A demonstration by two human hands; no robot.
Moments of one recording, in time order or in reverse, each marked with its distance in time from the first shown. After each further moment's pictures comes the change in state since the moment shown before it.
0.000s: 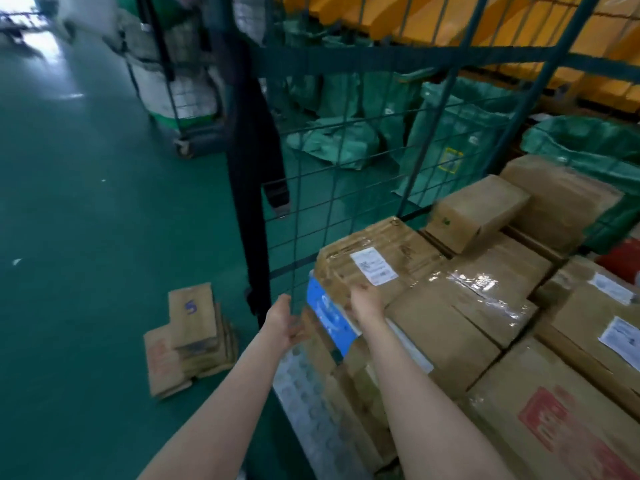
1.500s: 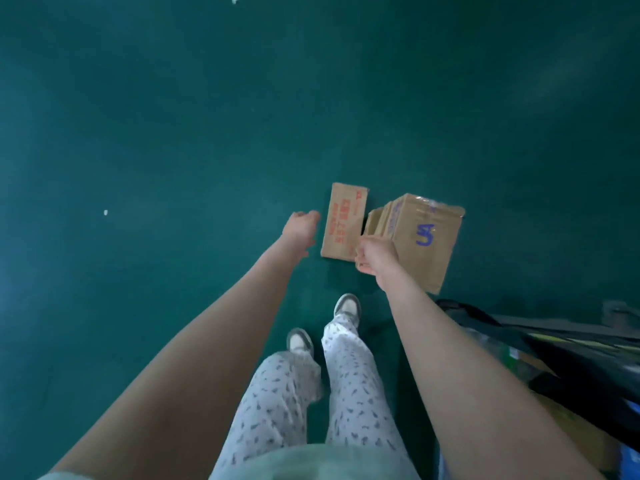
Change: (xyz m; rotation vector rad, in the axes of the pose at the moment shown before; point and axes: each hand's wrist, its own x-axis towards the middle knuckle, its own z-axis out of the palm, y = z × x) left_hand 0.239 0.128 -0.469 0.063 0.499 -0.240; right_hand 0.015 0.072 0.564 -0.557 -0.672 0.403
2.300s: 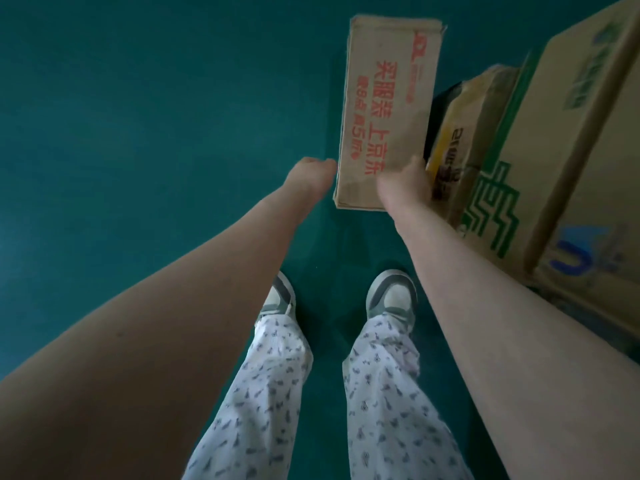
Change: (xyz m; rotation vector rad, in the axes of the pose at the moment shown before) left_hand 0.399 -0.138 0.081 0.345 -0.065 -0.083; right_hand 0.367 0.135 0.126 -0.250 0.282 -0.004
